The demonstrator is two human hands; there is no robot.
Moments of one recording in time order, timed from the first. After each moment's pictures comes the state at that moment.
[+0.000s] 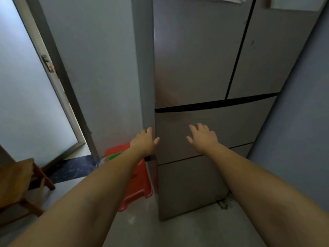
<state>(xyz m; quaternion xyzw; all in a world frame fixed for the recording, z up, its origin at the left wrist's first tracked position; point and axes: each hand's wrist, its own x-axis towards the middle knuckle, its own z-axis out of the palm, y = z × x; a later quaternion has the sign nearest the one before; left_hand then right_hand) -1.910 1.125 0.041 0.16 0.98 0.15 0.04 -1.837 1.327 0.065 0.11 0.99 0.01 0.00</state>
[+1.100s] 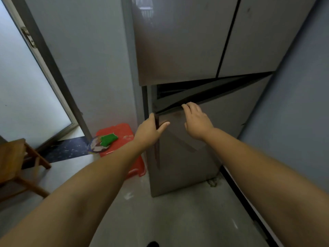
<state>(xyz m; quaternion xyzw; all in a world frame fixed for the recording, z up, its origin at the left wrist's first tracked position) -1.866 1.181 0.021 0.20 0.93 0.31 -0.02 -1.815 1.357 0.058 0.03 1.00 -0.05 -0.05</state>
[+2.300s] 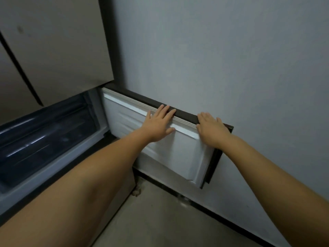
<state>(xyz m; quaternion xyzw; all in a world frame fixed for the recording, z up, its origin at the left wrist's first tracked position) -1.695 1.613 0.074 0.68 0.73 0.05 -0.04 -1.494 1.673 0.100 0.45 0.89 -0.03 0.03</state>
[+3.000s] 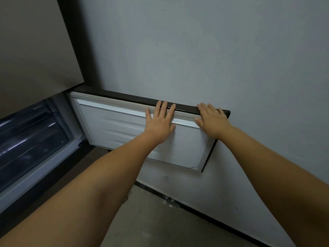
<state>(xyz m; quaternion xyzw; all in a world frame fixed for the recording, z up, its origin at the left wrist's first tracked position) -1.678 1.728 0.056 0.65 0.75 0.07 -0.07 -1.492 1.800 0.092 0.49 0.87 0.02 0.02</state>
